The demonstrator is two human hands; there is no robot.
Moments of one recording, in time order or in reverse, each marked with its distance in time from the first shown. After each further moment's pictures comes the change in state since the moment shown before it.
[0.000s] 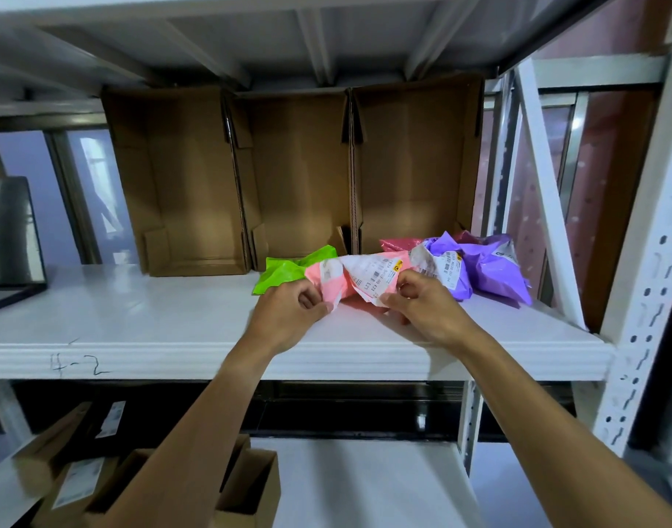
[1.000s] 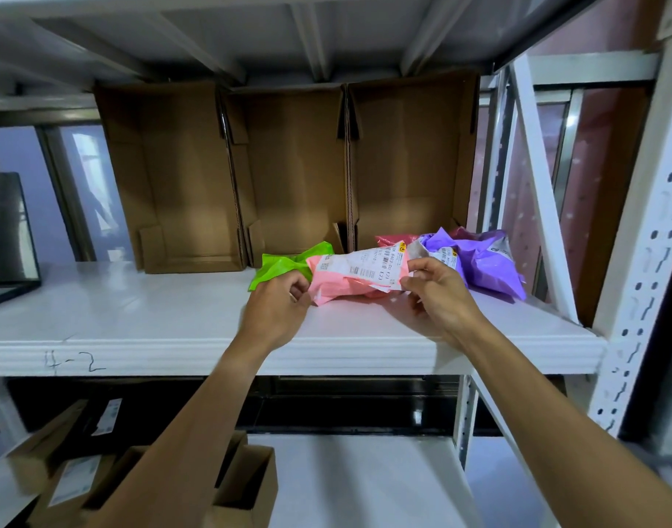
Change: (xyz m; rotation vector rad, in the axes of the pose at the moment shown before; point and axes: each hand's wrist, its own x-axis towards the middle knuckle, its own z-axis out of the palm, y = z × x) left_hand -0.001 0.002 -0.002 0.101 0.125 0.082; right_hand -0.004 -0.006 -0.014 0.287 0.223 0.136
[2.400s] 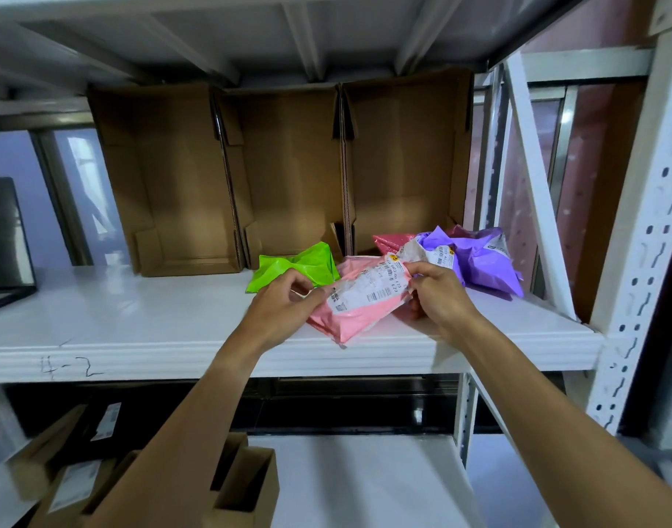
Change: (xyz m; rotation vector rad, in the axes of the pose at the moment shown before) left_hand 0.002 -0.001 0.002 -0.281 -0.160 -0.146; right_hand 0.003 0.002 0.007 0.033 0.042 0.108
